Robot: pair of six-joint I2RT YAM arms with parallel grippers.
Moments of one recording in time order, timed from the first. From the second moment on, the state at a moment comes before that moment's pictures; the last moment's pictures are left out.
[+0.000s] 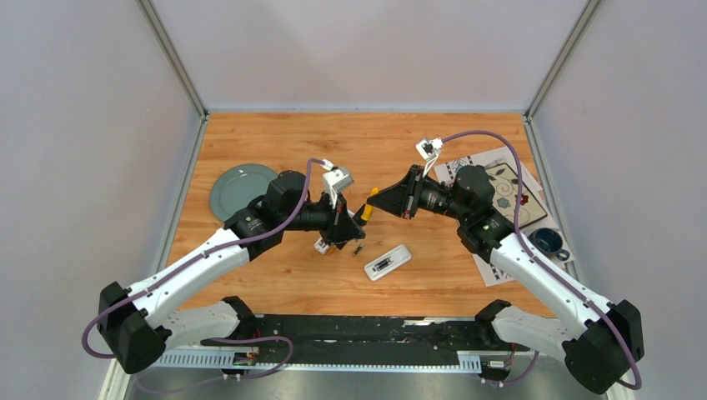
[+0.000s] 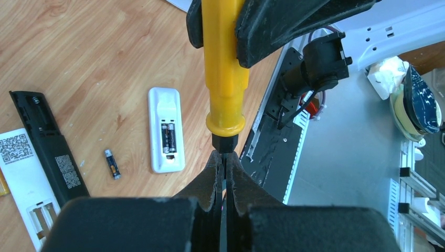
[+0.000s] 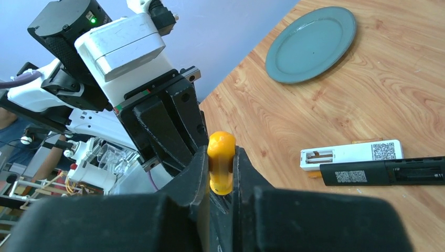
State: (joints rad) left arm -0.76 1.08 0.91 -0.25 0.57 -0.29; right arm 0.59 1.04 0.81 0.22 -0.63 0.70
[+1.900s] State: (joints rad) left arm -1.09 1.62 0.88 -0.22 0.02 -0.15; right arm 0.55 0.98 0.58 -0.06 -0.19 0.57
